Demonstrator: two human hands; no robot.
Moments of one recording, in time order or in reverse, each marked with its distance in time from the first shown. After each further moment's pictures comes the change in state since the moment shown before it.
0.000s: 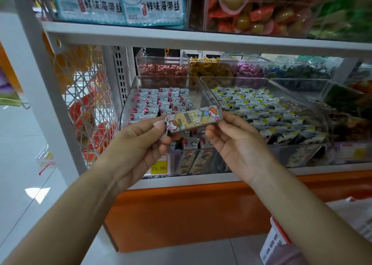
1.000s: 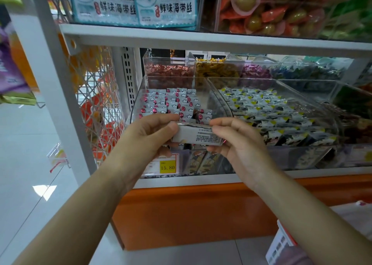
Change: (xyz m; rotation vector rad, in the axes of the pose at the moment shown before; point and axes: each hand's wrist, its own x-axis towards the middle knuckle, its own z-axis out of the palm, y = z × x) left_hand -0.006 0.003 -0.009 0.444 0.029 0.187; right_hand -0.003 0.012 0.000 -0.466 -0.085 -0.110
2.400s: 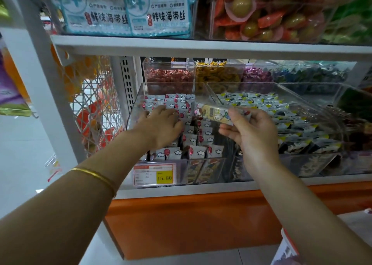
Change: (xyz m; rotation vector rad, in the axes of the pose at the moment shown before) left_hand 0.107 -0.017 0.002 1.480 -0.184 0.105; right_hand 0.032 -0.010 -0.015 0.016 0.310 -0.187
